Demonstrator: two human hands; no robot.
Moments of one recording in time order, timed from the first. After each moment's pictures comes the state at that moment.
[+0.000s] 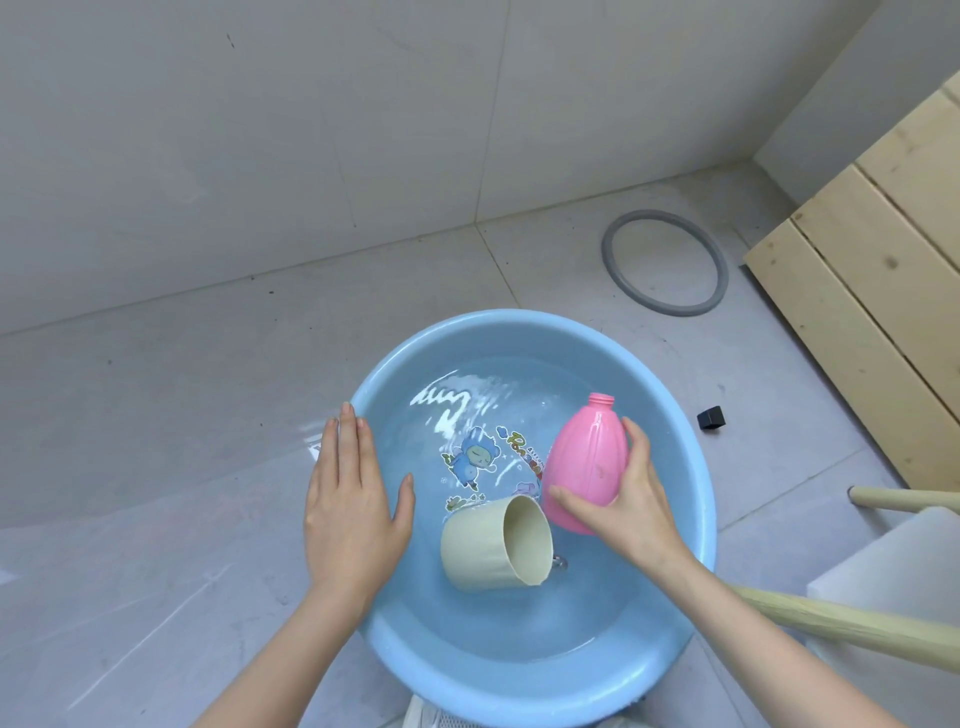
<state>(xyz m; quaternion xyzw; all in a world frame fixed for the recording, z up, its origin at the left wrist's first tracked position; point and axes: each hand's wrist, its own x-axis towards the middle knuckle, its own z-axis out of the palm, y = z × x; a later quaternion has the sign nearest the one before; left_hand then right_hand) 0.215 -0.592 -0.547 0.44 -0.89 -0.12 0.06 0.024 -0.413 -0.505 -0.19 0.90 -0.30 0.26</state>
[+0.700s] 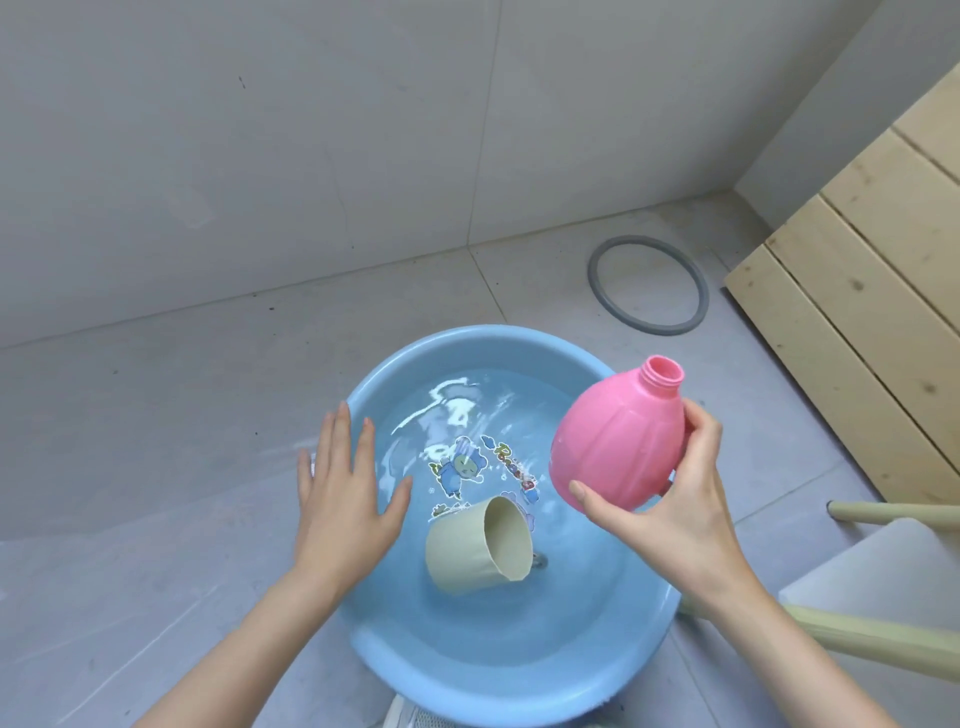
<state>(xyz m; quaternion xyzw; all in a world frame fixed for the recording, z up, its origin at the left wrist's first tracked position) 0.212 -0.594 -0.522 0.40 -0.89 -0.22 0.08 0.033 -0.396 -0.413 -0.26 0.84 -0.45 0.16</state>
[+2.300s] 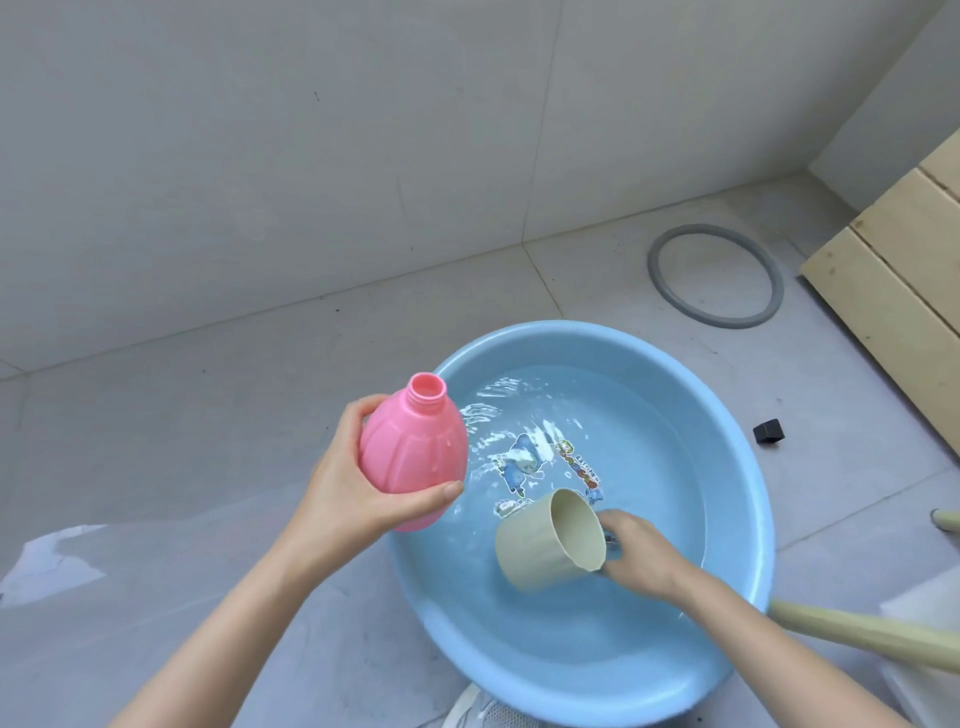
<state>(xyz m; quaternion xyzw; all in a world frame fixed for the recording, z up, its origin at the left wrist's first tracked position) 0.250 -0.621 -0.428 0.41 -0.69 -0.58 0.13 0.039 -0.412 -0.544 -0.36 0.82 -0.09 0.43</state>
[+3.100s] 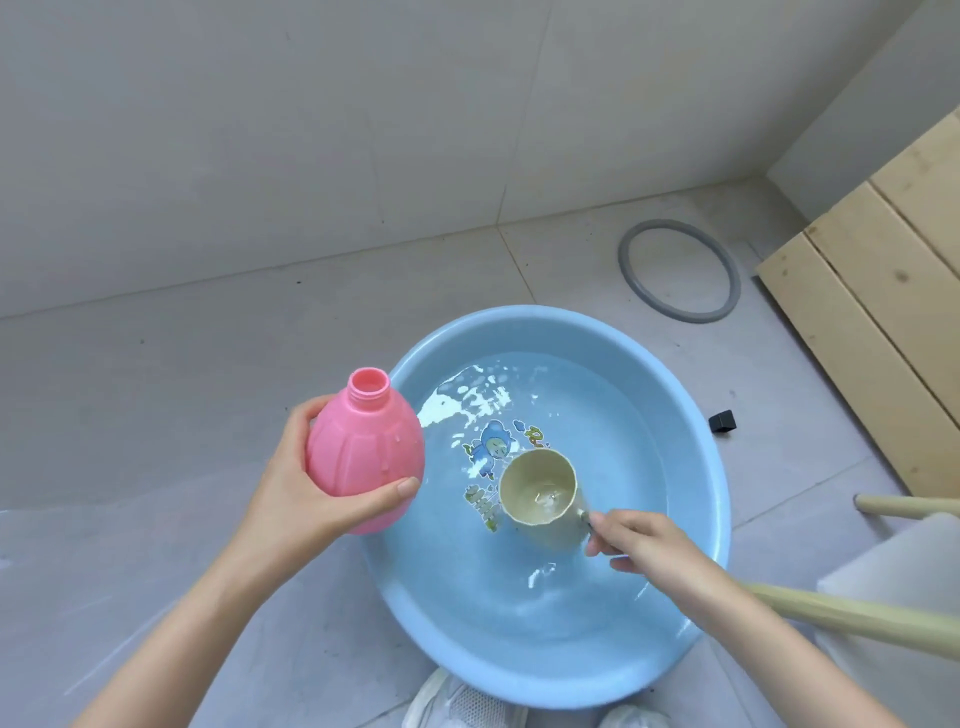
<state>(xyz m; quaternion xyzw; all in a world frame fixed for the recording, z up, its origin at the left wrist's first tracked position) 0.268 -0.624 -0.446 0.42 -0.64 -0.63 0.16 0.055 -0.398 -0.470 -0.09 0.81 -0.29 0.50</state>
